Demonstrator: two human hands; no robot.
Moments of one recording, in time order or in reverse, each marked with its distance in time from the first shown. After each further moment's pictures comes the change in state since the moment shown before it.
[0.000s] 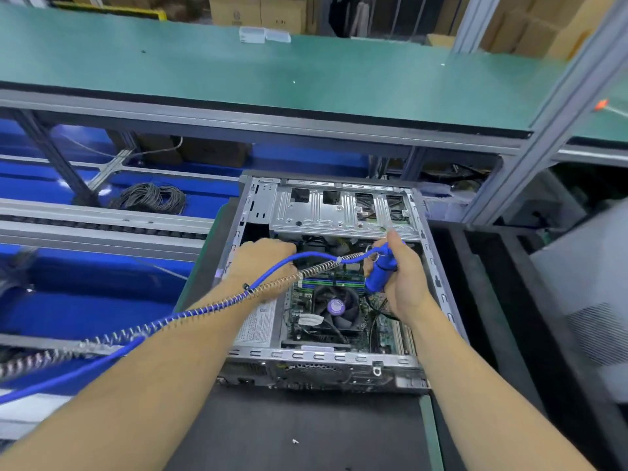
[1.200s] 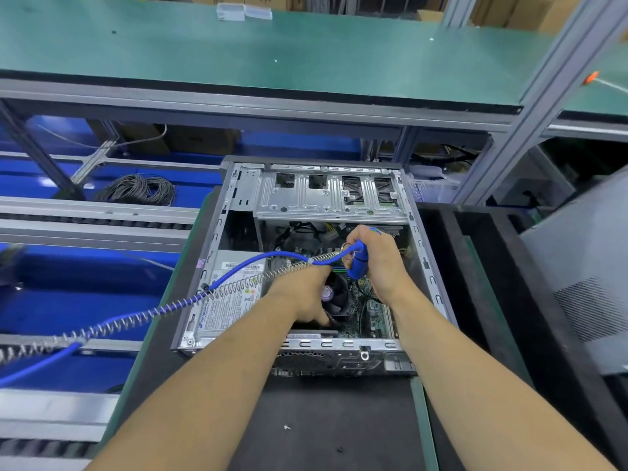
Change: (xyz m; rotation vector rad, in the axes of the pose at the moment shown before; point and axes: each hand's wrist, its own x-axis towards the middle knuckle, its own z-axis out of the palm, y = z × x) left_hand -0.002 0.062 0.061 -0.228 -0.364 0.145; right_hand 0.007 0.014 0.000 -0.224 -0.080 0.004
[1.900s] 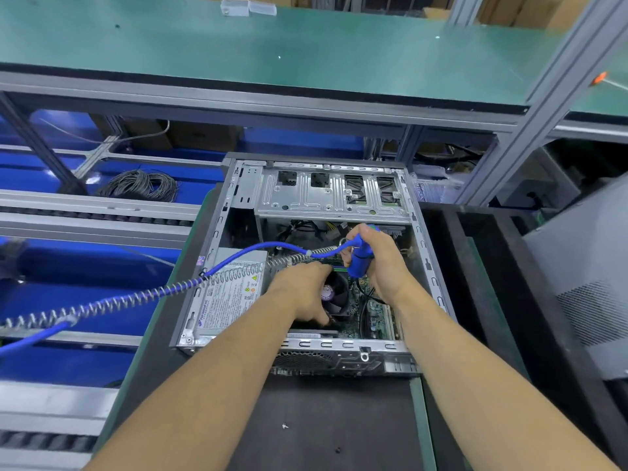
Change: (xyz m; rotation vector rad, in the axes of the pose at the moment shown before) left_hand -0.002 0.001 -0.002 0.047 0.063 0.028; right_hand -0.001 -0.002 -0.004 0.054 -0.105 0.004
